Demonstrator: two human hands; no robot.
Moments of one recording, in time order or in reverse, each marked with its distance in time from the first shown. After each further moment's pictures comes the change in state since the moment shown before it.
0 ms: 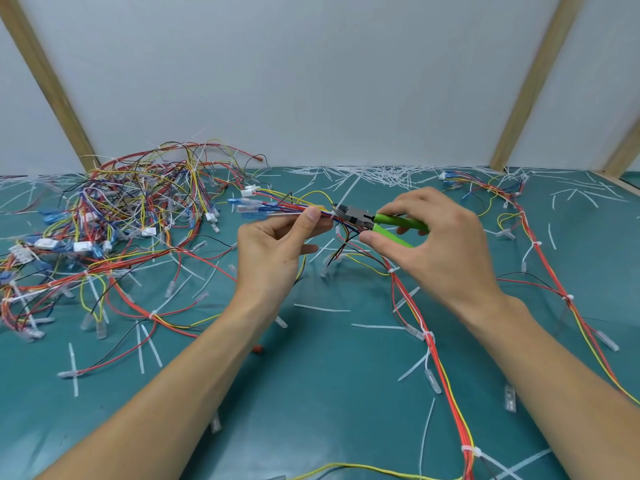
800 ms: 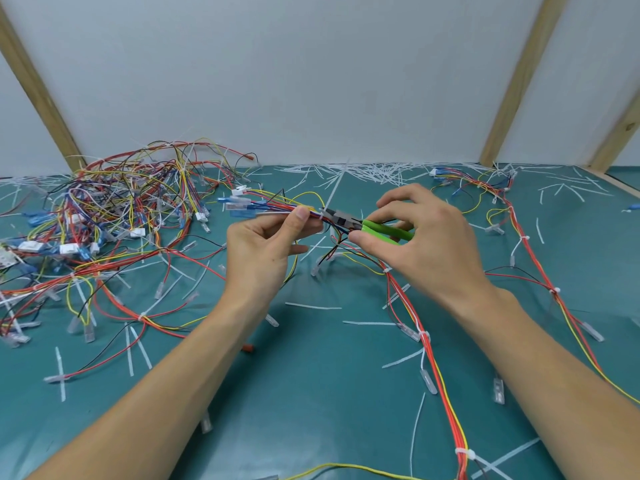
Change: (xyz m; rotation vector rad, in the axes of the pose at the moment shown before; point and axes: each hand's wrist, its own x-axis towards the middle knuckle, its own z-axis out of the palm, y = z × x) left_hand 0.000 0.000 -0.002 0.019 -0.008 -0.016; right_hand 0.000 -0.003 -0.002 -0.057 -0.055 0.058
